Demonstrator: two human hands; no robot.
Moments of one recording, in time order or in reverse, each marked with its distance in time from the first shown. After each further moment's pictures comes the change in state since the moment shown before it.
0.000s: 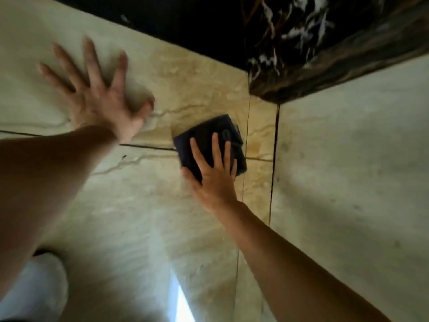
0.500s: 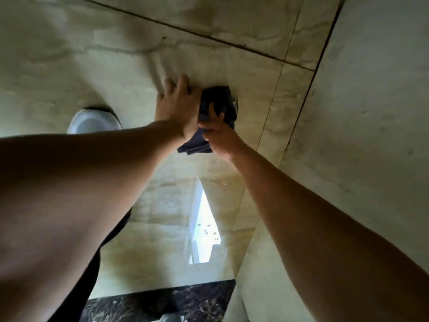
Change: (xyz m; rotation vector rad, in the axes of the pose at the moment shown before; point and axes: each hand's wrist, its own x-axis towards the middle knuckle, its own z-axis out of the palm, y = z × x) left_hand -0.206 0.046 -0.055 -0.114 -0.629 0.134; right_hand -0.116 -0.037 -0.004 0.504 -0.670 0.124
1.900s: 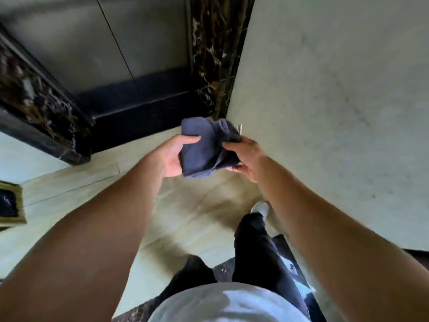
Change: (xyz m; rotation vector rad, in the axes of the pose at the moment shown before) left_hand -0.671 0.096 -0.493 -1.266 -0.625 -0.059; right_hand -0.808 -0.298 0.063 1.254 0.548 -0.175
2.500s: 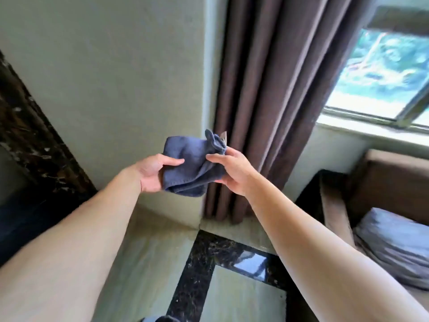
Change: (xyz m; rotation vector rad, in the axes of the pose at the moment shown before) left_hand -0.231 -0.241 0.342 0.769 -0.671 -0.083; right_hand -0.484 0.179 -0.224 0.519 0.455 -0.537
